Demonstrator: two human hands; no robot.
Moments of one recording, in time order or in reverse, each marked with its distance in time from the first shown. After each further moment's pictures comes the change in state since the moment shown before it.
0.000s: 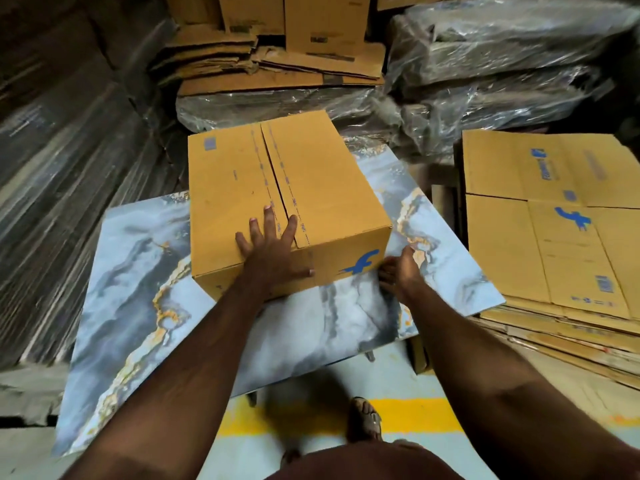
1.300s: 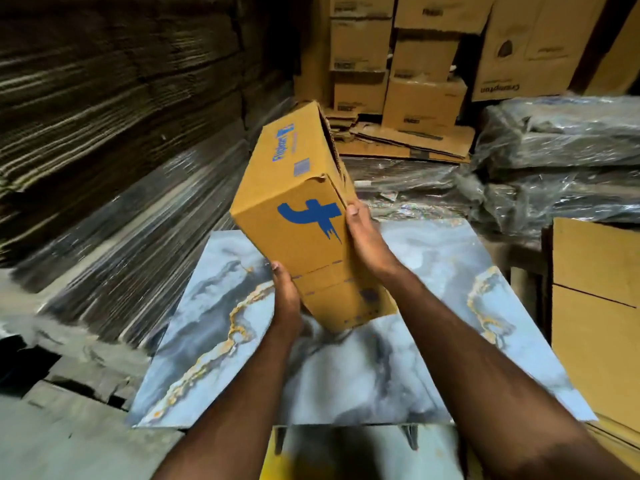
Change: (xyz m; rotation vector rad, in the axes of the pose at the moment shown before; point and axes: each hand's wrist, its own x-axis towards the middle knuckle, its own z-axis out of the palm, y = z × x) left_hand -0.015 -0.075 0.014 -1.957 0.533 -0.471; right_hand -0.134 -0.093 0.197 -0.676 -0.542 -0.837
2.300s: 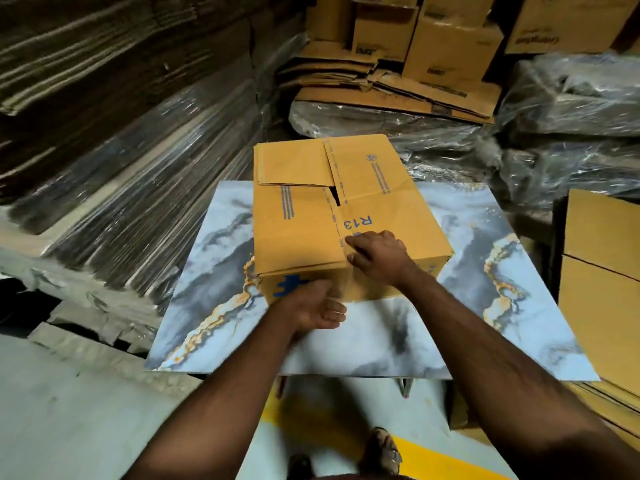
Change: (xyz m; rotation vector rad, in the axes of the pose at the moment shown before) left_hand -0.048 -0.011 -0.053 0.388 -0.438 -0.788; right_hand -0.025 0.080 0.048 -0.970 -0.267 -0.065
